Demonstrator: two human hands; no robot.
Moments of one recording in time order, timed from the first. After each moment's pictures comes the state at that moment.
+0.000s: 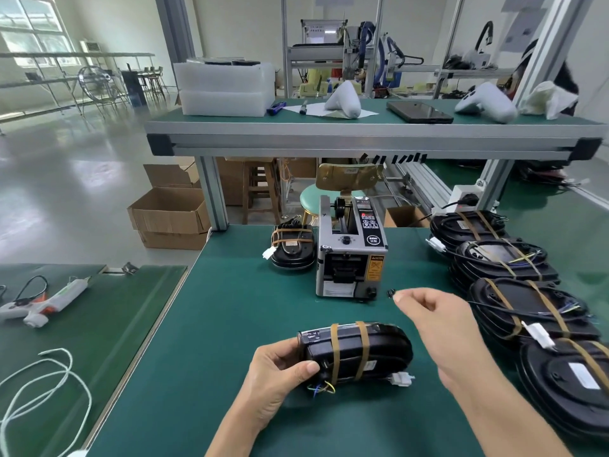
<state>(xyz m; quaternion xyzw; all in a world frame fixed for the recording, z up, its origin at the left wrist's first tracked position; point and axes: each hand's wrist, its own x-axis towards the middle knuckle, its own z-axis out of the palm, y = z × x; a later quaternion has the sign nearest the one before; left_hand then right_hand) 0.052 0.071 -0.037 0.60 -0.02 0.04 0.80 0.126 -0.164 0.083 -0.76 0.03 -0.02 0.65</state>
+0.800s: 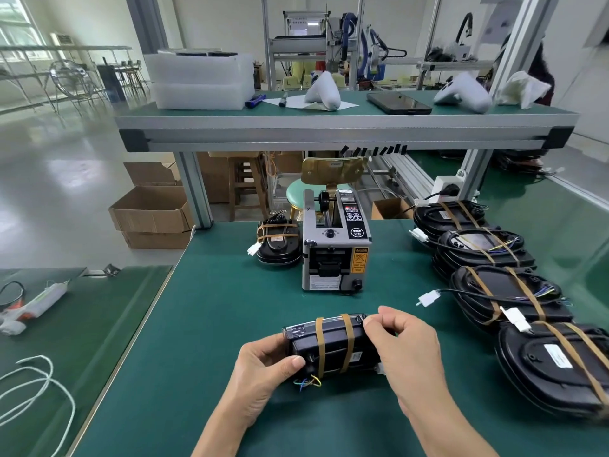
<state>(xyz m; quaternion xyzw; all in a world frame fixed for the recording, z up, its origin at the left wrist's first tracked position) 0.052 0.071 -0.041 0.62 -0.01 0.05 0.78 0.093 -0.150 0.042 -0.79 0.07 -0.04 0.61</state>
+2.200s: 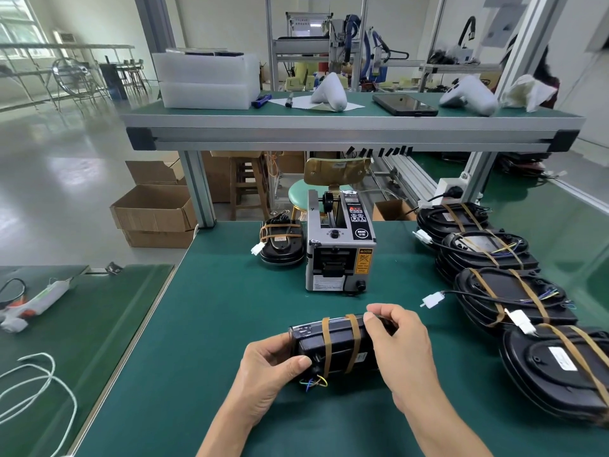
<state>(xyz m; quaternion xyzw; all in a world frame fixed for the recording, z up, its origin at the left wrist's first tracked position) 0.053 0.070 -0.040 0.61 -0.03 0.04 0.79 0.103 -0.140 0.030 -0.82 0.06 -0.05 0.56</state>
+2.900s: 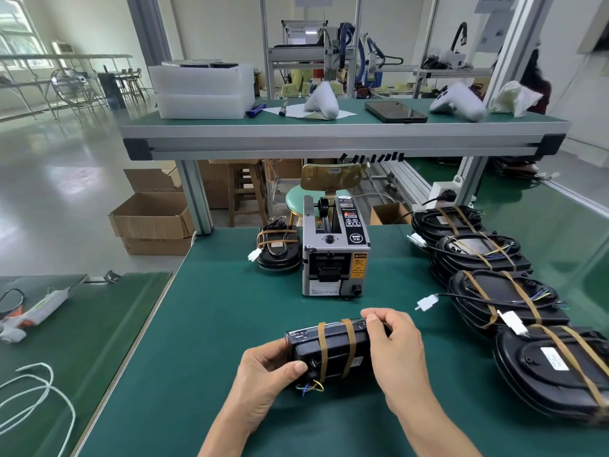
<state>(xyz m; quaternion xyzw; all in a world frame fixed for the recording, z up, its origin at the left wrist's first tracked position) 0.053 0.069 -0.044 0.62 -0.03 0.04 0.78 0.108 -0.139 0.019 -0.82 0.04 -0.08 0.56</state>
